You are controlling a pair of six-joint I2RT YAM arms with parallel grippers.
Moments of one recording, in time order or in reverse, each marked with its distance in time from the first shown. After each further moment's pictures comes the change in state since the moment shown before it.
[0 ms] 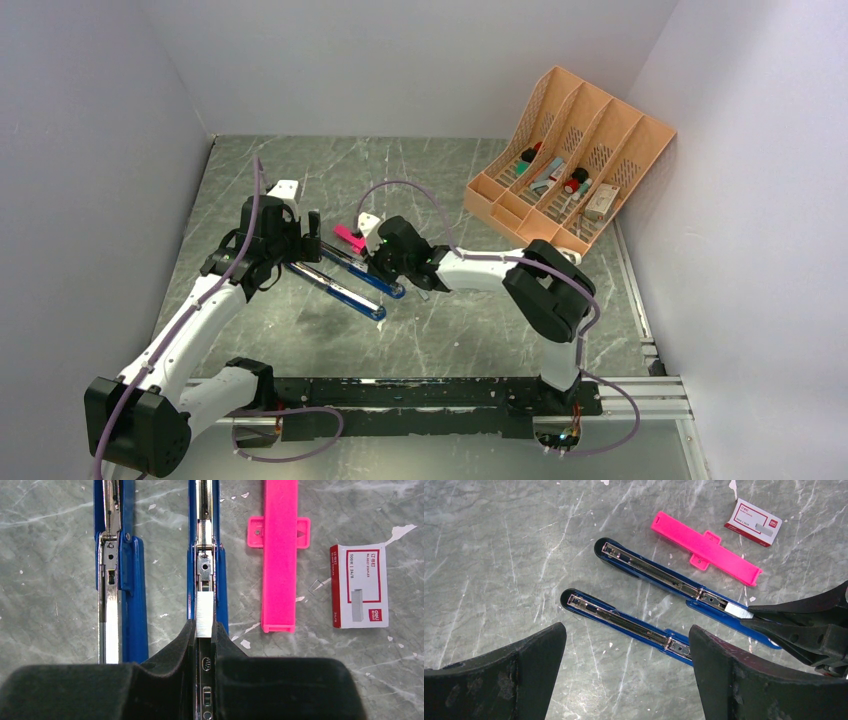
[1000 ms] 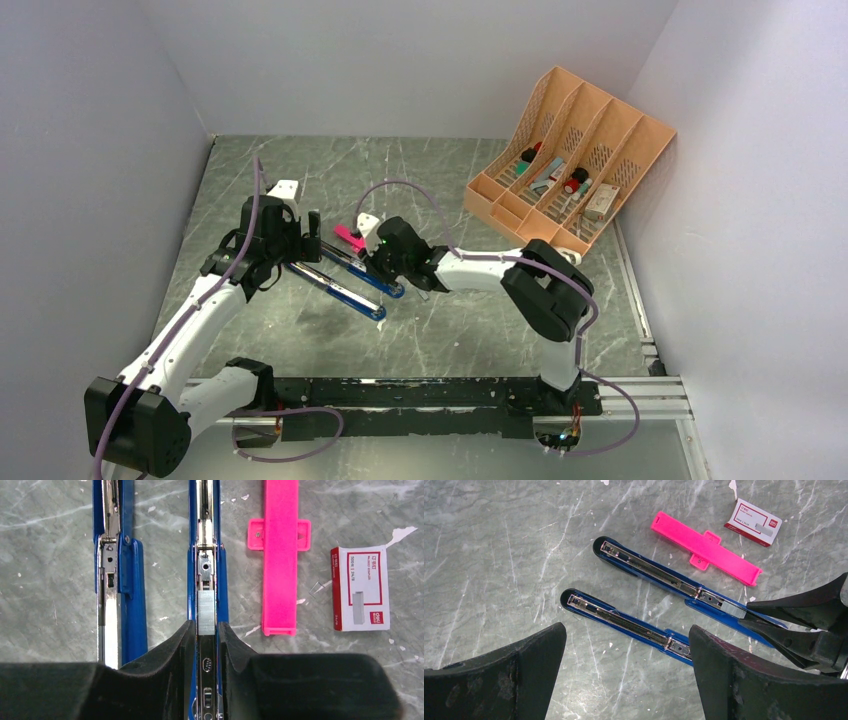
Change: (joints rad) left arm 0.000 0.000 0.000 0.000 0.000 0.001; right arm 0.001 0.013 0.010 0.006 0.005 0.001
